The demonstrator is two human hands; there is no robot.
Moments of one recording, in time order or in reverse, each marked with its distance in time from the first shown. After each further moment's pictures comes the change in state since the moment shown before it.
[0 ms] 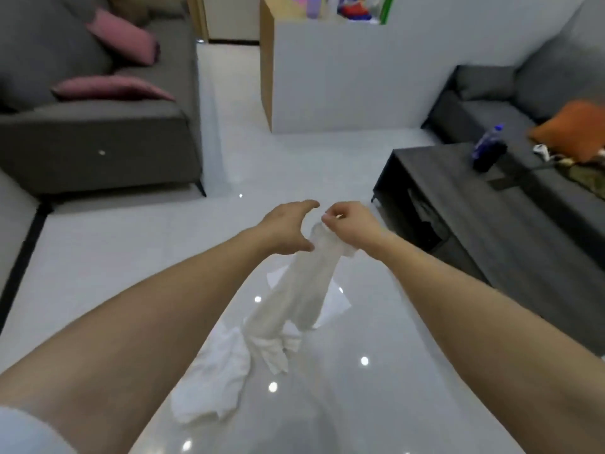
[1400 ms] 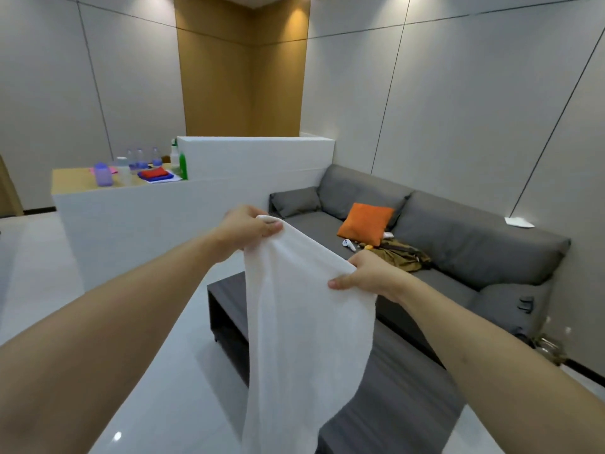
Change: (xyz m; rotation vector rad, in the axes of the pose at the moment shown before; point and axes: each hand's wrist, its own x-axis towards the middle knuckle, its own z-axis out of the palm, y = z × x) left_hand 0.323 0.610 0.062 -0.420 0.165 0.318; right_hand -0.046 0.321 -0.652 0.100 0.232 0.049
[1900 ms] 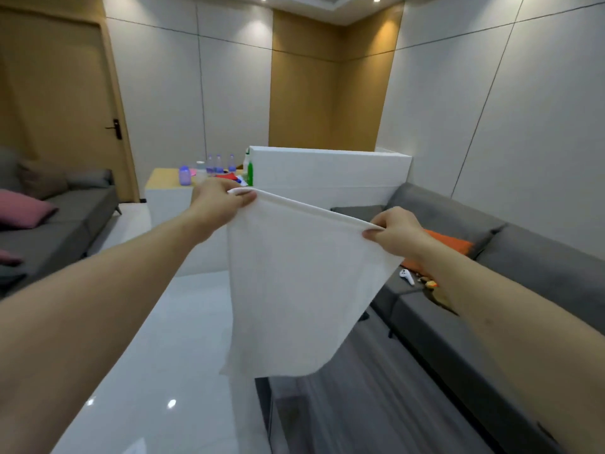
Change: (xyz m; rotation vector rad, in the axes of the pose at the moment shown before) left_hand 0.080 0.028 0.014 0.116 0.609 -0.014; right_hand 0.154 0.003 -0.149 -0.423 0.239 -0.336
